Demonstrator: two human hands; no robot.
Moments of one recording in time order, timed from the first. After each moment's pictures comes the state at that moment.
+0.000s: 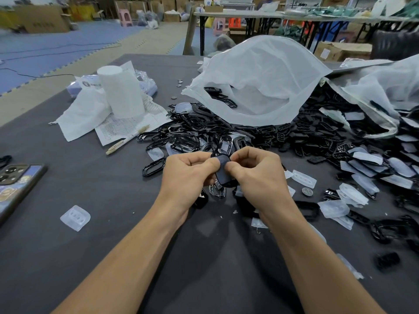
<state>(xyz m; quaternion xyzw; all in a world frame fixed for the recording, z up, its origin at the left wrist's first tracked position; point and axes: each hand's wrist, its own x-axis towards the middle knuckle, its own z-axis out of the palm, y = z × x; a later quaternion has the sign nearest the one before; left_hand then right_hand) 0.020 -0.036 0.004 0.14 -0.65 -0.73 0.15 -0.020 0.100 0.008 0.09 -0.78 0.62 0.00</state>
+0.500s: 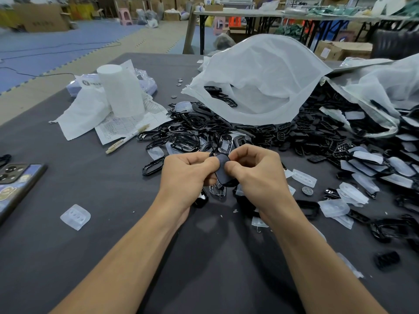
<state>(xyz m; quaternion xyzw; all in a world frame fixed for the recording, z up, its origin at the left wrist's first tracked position) 0.021 -0.037 0.004 0.15 -0.67 -0.72 0.14 -0.018 0.101 0.011 0.11 -0.76 0.64 -0.01</state>
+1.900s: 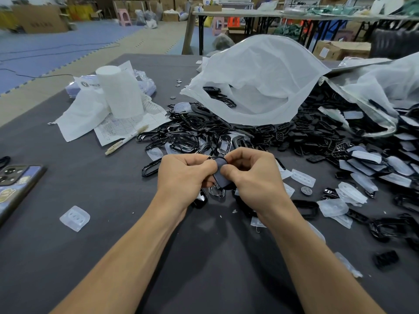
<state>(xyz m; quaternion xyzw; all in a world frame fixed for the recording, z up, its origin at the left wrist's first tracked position) 0.020 -0.039 0.006 0.15 -0.69 -0.69 0.16 -0.016 0.100 0.012 0.13 -0.77 0.63 -0.03</state>
